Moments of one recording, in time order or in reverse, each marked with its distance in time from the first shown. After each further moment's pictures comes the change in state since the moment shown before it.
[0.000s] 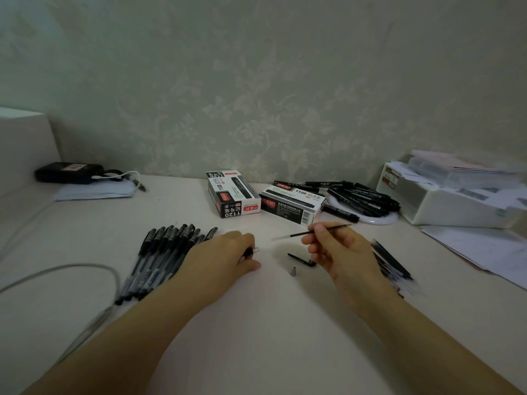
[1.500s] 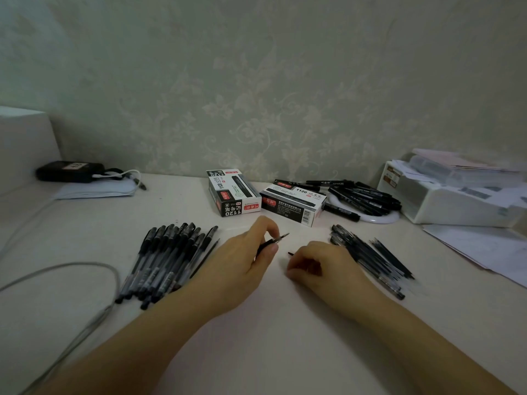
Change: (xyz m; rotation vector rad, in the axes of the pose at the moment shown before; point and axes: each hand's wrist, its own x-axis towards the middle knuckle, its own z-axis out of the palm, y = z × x) left_hand -0.004 0.019 0.012 -0.446 0.150 0.157; right_hand -0.005 0.009 -0.007 -1.122 -0.348 -0.362
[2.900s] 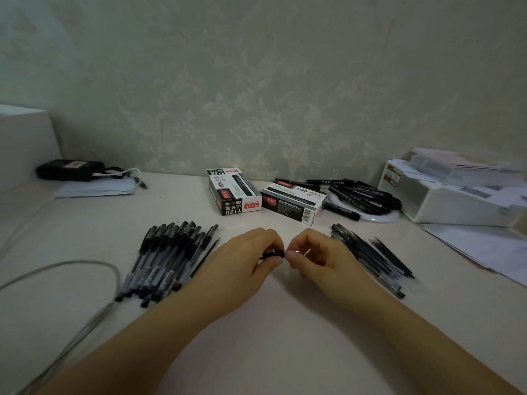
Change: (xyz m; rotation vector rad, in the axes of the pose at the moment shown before) left_hand 0.000 0.000 0.002 0.071 0.003 0.048; right_hand 0.002 -0.005 0.000 0.485 0.022 0.025
